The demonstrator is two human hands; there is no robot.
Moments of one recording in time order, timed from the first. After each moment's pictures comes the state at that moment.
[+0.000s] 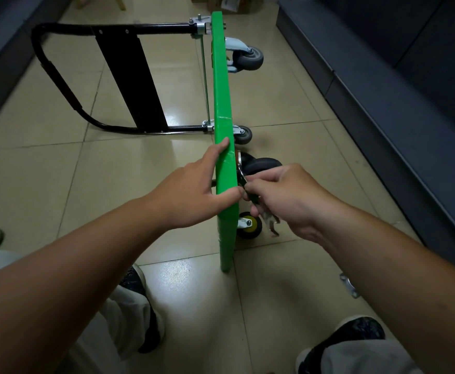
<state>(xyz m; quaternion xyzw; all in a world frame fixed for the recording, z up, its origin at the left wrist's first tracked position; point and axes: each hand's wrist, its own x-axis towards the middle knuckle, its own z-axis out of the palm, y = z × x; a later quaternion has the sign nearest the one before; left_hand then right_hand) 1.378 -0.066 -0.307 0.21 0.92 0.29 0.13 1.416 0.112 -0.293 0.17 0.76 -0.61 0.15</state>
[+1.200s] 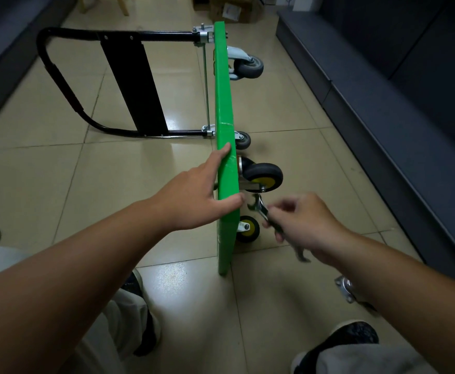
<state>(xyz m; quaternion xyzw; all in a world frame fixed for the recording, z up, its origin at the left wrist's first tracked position) 1.378 -0.068 -0.311 0.23 0.92 0.28 0.13 1.441 0.139 -0.318 0.19 0.85 -0.48 0.14</state>
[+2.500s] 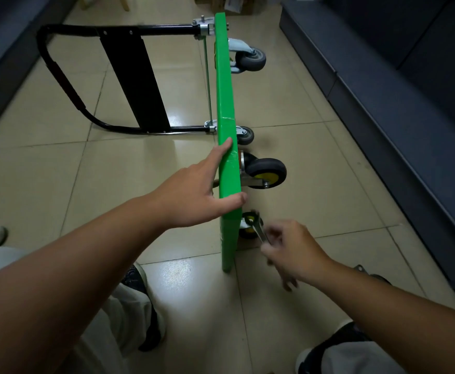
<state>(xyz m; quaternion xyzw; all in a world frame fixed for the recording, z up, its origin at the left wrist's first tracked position) 1.378 -0.070 -0.310 0.25 0.91 0.29 0.15 1.463 0.143 -0.389 0.08 0.91 -0.38 0.16</state>
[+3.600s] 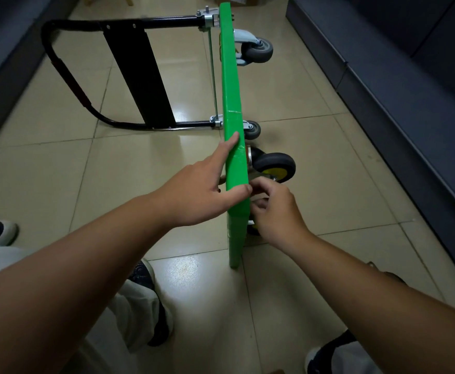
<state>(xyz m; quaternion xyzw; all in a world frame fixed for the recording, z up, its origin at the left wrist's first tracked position) 1.376 -0.072 -0.314 0.24 0.91 0.31 0.16 1.418 0.102 -0.379 0.05 0.84 -0.54 0.04</state>
